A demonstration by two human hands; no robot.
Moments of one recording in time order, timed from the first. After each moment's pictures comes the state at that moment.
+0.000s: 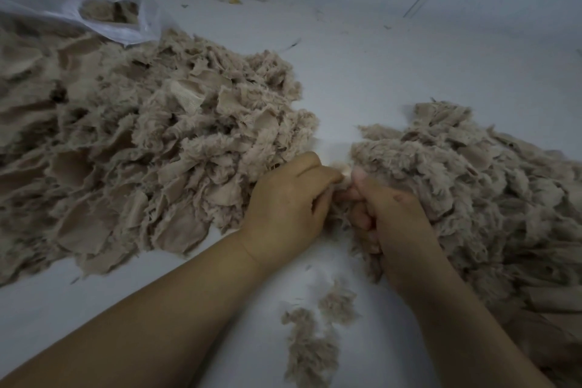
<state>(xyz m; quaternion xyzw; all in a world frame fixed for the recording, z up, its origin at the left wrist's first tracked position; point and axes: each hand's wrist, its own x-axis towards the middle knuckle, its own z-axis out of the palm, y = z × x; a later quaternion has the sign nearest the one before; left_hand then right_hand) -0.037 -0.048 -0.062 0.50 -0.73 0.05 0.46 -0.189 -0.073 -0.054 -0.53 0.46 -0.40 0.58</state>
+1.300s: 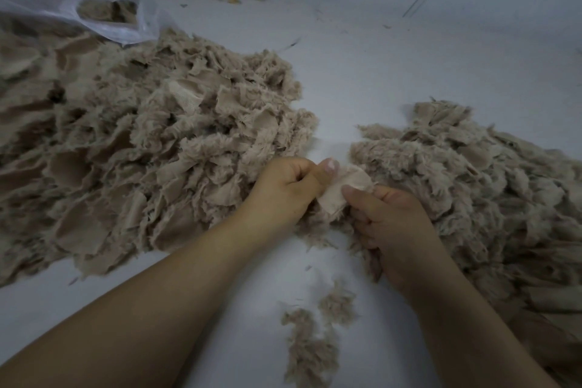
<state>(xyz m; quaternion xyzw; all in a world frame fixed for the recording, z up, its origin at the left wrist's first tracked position) -0.033 -0.055 -0.050 0.53 -0.54 -0.40 0.52 -0.189 -0.074 -0.054 -0.51 0.47 -0.37 0.62</state>
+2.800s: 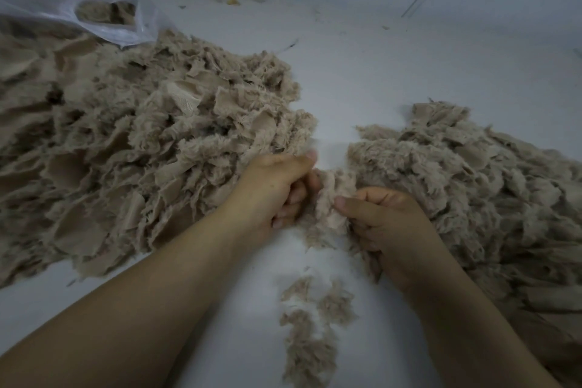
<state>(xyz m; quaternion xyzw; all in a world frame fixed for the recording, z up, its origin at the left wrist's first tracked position) -0.021 -0.060 -0.053 0.49 -0.37 -0.58 0.54 -0.195 -0.077 -0.056 -0.50 0.47 -0.34 0.64</state>
